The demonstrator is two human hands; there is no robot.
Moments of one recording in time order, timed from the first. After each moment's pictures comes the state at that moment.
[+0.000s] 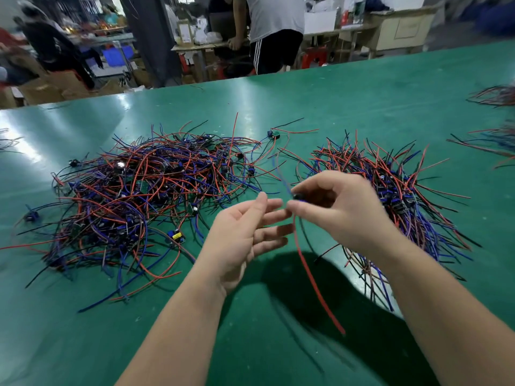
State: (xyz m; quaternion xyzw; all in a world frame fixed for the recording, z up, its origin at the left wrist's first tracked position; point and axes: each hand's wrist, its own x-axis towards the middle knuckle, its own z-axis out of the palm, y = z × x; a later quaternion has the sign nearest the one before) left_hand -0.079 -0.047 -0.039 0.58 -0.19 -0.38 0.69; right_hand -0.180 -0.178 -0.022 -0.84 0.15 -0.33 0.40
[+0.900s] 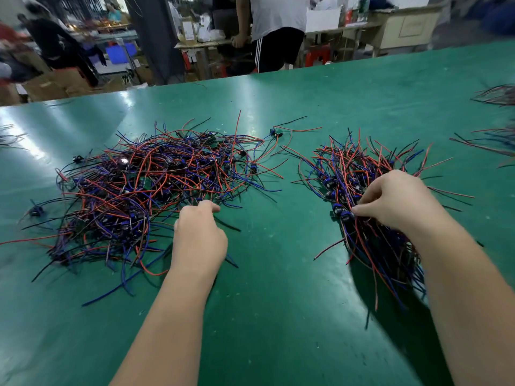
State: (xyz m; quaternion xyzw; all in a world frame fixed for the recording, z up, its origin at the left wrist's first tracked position) left_hand -0.036 -0.021 -0.060 0.94 -0.22 0.02 0.24; right_hand -0.208 -0.236 -0.021 -0.88 0.43 -0.12 0.17
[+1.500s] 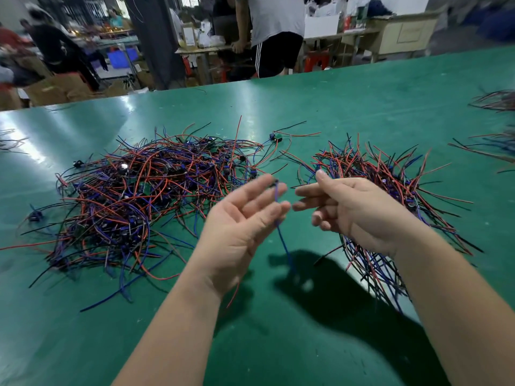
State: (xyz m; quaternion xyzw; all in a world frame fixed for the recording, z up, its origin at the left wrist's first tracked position) left_hand -0.079 -0.041 -0.028 0.42 -0.24 -0.37 0.79; right_hand -0.183 -0.193 -0.012 -0.61 0.20 -0.14 0.76
